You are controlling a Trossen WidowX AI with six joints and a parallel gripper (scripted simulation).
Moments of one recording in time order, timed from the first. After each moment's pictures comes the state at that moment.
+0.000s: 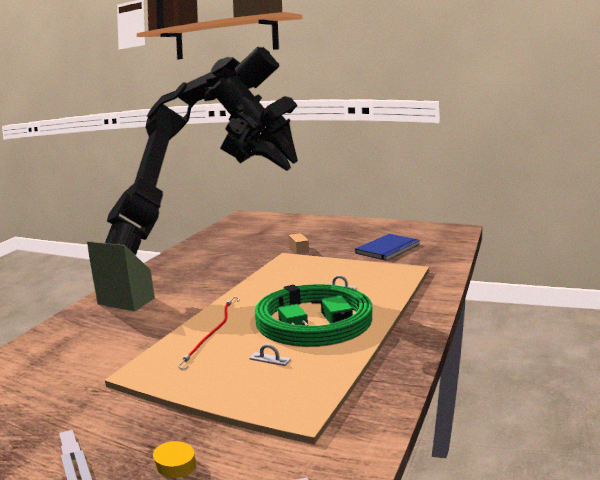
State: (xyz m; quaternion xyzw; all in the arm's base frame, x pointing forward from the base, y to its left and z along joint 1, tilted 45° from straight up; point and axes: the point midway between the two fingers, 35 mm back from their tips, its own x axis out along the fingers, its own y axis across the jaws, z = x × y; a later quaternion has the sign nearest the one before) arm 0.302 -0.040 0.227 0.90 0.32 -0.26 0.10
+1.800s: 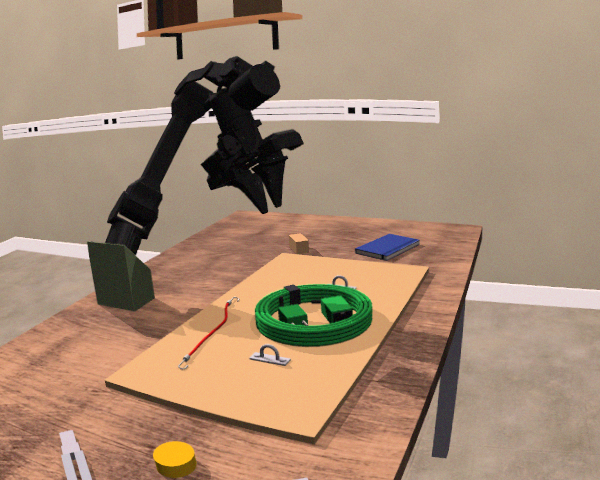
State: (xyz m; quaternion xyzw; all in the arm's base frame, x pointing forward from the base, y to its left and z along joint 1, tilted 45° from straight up) arm 0.333 -0.119 0.094 0.82 0.42 -0.33 0.22
